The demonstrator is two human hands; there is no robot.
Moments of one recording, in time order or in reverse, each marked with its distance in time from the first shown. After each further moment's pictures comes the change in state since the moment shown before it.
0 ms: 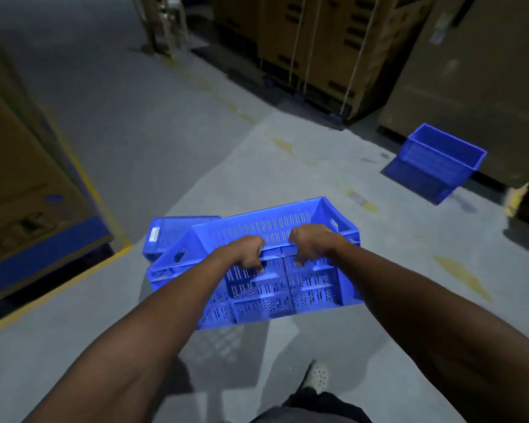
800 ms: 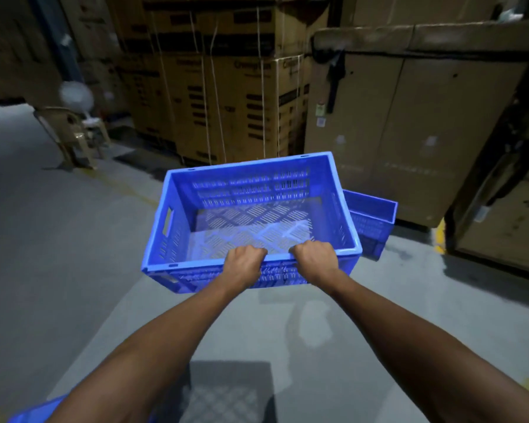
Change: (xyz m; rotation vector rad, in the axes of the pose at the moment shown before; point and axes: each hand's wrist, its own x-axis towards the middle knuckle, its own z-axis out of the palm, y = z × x) left_hand 0.294 0.276 -0.190 0.504 0.612 0.206; right_hand 0.040 0.373 -0.128 -0.091 0.682 0.356
